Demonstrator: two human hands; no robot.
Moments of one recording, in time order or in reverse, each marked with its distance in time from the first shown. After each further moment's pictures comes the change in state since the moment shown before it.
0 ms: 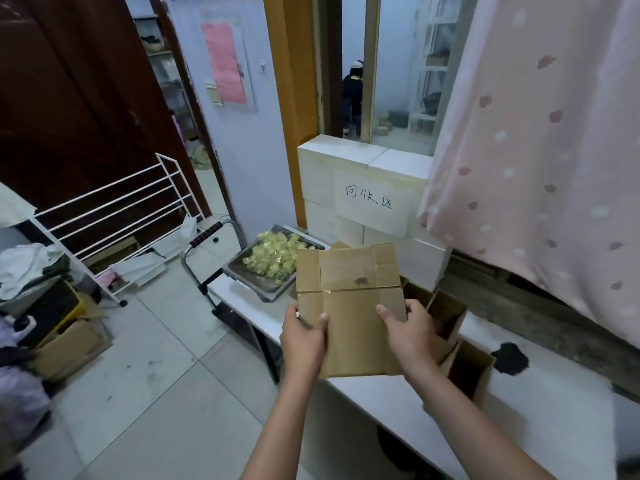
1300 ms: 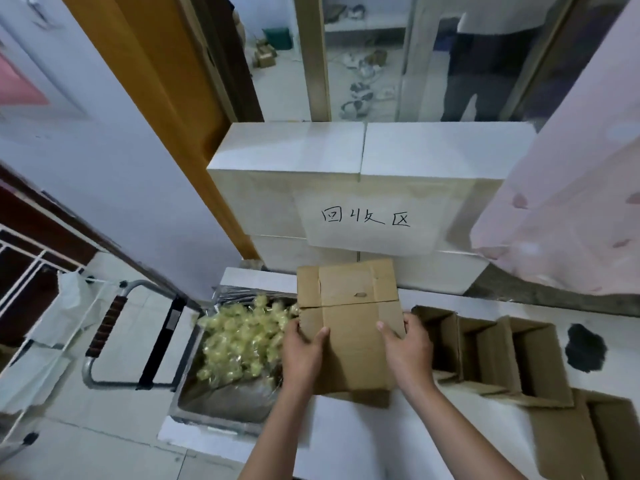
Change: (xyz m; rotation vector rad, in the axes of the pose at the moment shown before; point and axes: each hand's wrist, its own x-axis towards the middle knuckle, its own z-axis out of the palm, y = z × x) left_hand 0.385 -0.023 0.114 0.299 -0.489 -0.152; right_hand 0.258 0.019 0.208 -0.005 0.351 0.468
